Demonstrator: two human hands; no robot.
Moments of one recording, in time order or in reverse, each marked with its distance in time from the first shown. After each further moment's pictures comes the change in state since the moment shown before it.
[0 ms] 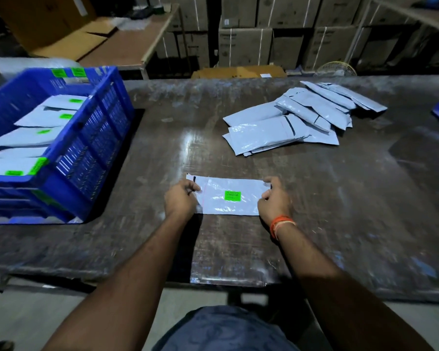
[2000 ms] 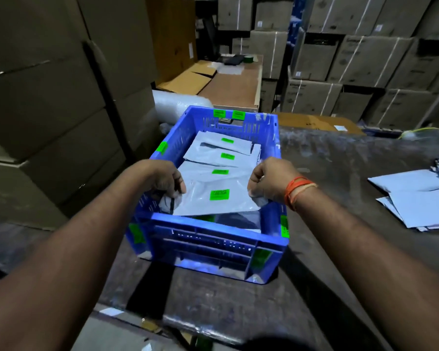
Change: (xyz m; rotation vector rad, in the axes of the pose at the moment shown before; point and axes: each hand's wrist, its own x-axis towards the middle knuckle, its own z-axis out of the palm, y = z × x) left_hand 0.262 -0.172 -0.470 0.365 -0.602 -0.078; right_hand -0.084 -0.464 0.253 -0.416 -0.412 -0.489
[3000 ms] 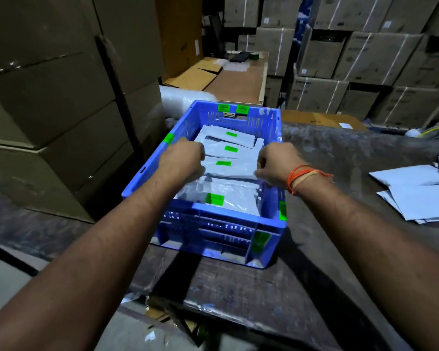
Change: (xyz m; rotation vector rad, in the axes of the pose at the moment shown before) left_hand -0.038 0.046 0.034 0.406 0.640 0.119; right_hand -0.010 -0.007 -0.008 -0.341 0.112 -0.065
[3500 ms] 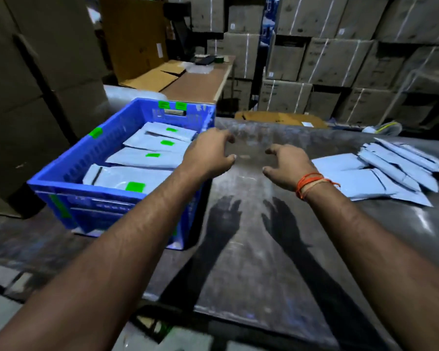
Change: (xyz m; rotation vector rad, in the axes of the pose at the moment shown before) left_hand -0.033 0.243 0.014 -0.265 0.171 0.297; right_hand -0.084 0.216 -0.020 0.060 0.085 0.126
